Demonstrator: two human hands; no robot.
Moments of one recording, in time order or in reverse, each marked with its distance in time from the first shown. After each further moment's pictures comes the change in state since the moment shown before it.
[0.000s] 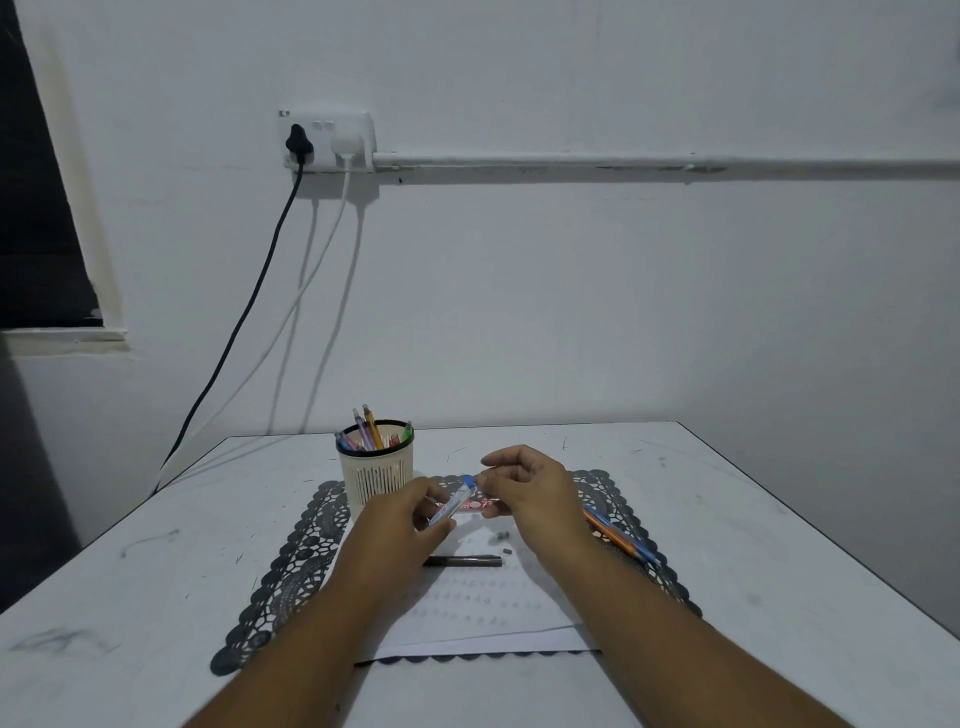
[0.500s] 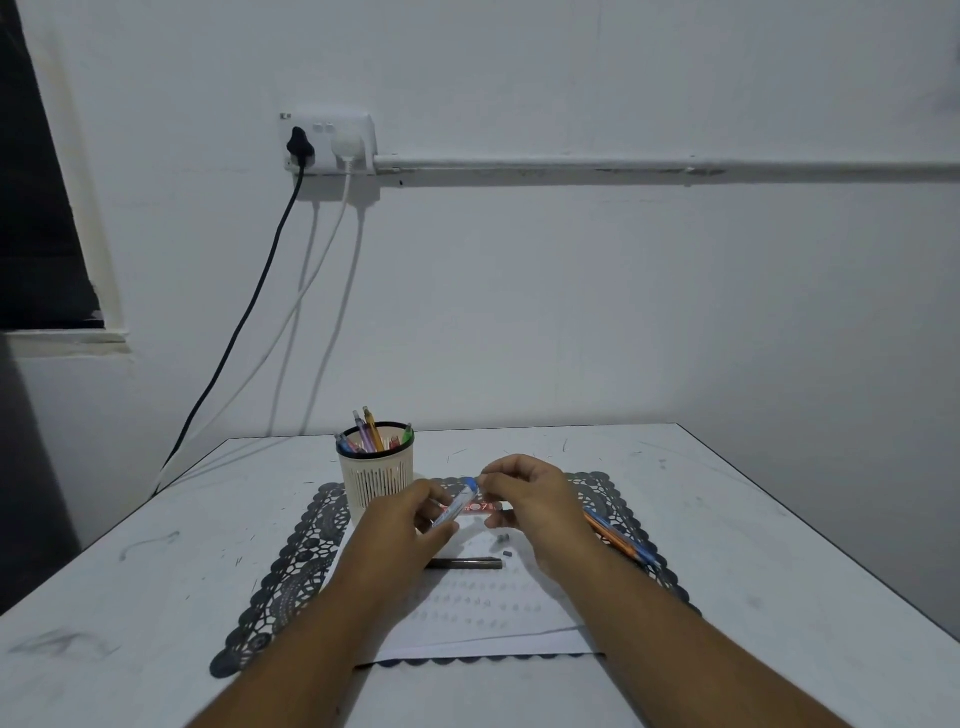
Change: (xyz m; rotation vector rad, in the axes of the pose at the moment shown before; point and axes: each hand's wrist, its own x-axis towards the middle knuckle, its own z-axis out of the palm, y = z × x) left_hand -0.003 0.003 0.000 -0.046 -0.013 0.012; right_hand -0.001 -0.003 0.000 0.077 -0.015 0.134
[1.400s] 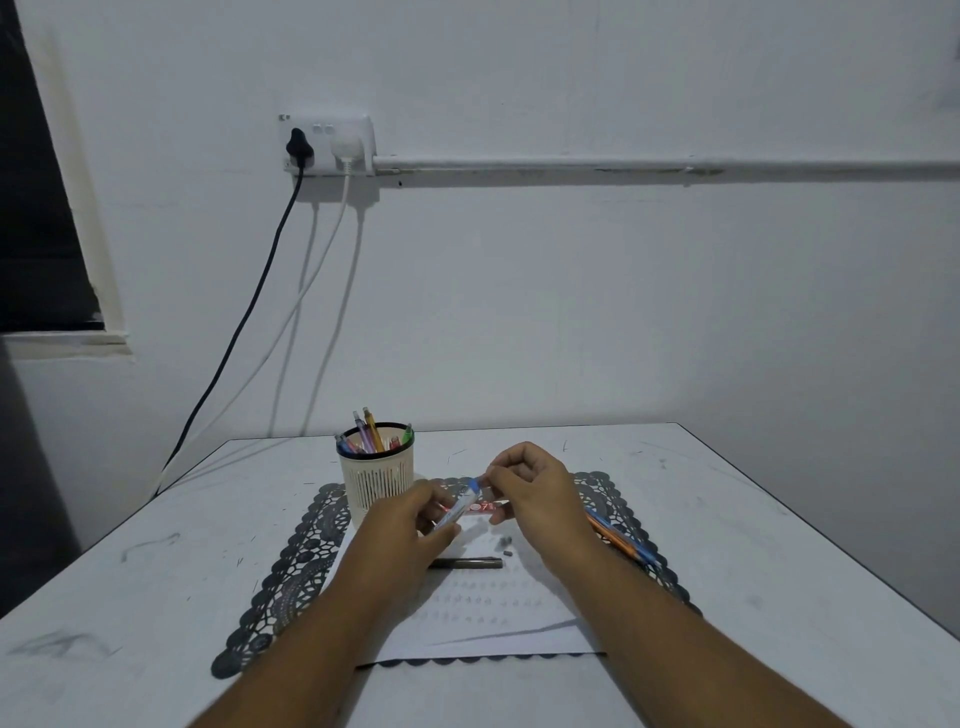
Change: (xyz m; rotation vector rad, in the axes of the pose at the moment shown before) left_hand -0.001 0.001 0.003 -0.013 0.005 -0.007; right_hand 0.002 0.002 0.000 -0.079 0.019 -0.135
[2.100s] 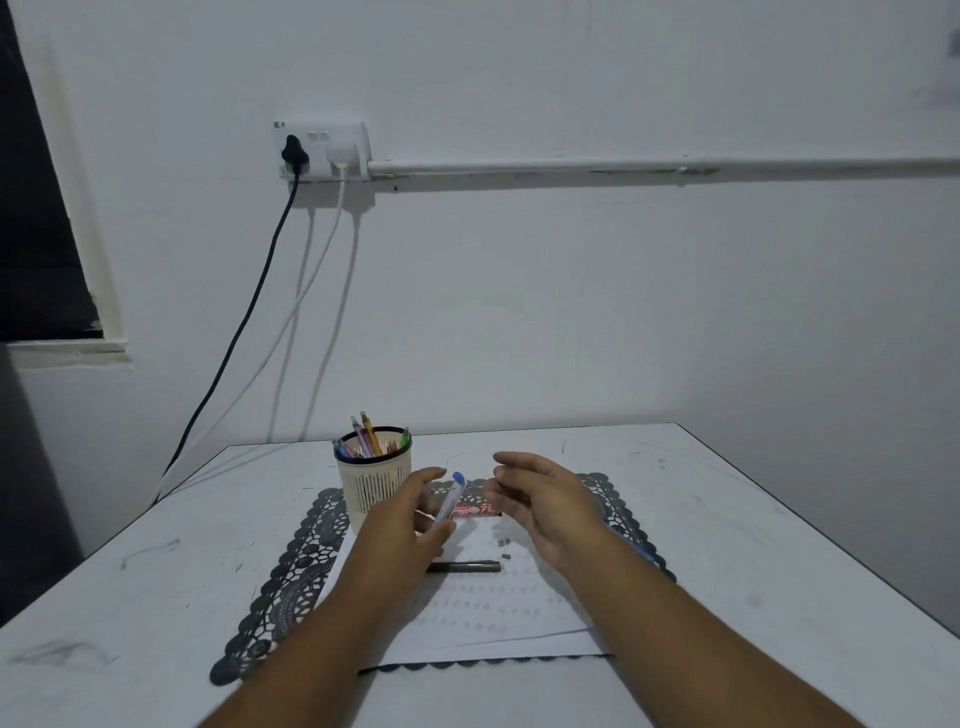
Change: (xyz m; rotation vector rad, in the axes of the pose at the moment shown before) left_hand 0.006 -0.009 0.009 -0.131 0.041 0.035; right_hand 0.006 -0.001 -0.012 0.495 0.033 0.231
